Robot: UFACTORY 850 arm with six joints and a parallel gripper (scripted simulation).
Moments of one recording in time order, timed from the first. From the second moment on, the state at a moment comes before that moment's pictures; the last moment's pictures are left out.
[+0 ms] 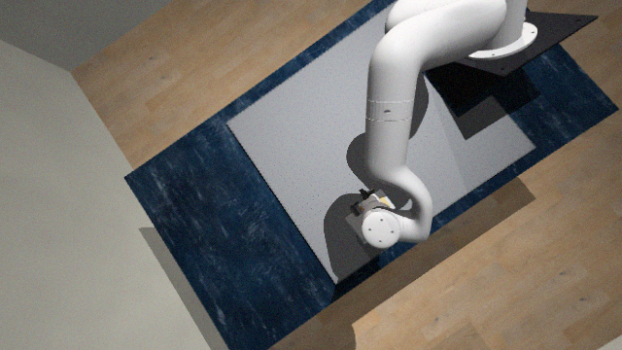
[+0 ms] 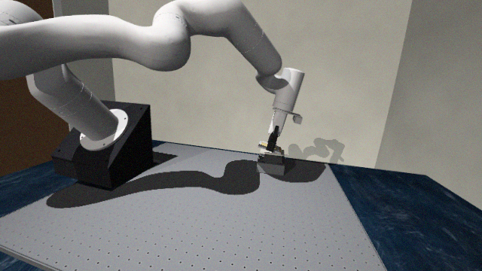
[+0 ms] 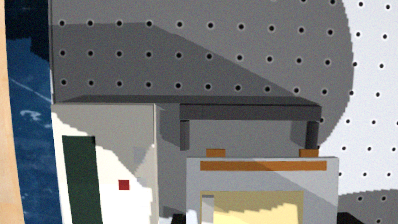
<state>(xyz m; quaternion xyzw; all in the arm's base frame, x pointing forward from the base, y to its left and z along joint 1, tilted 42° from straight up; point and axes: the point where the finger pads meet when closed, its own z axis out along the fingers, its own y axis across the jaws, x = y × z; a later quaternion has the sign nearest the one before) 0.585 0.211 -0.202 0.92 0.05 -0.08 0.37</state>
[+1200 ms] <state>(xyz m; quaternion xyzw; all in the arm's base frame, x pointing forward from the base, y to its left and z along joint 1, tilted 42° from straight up) 0.587 0.190 -0.226 0.92 0.05 -0.08 0.37</state>
